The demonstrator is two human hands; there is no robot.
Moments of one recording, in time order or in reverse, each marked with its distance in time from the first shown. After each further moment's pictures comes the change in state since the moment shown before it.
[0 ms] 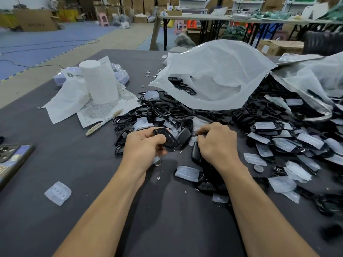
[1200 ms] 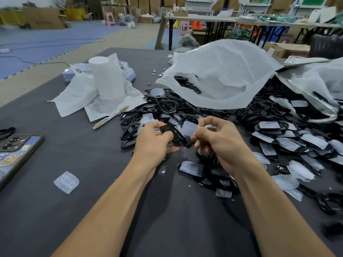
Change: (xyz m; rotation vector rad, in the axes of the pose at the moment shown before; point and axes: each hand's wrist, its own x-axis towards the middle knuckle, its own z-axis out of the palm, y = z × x) left_hand 0.006 -0.010 0.006 0.014 -0.002 0.036; right_hand -0.023 -0.009 -0.021 1.050 -0.300 0.041
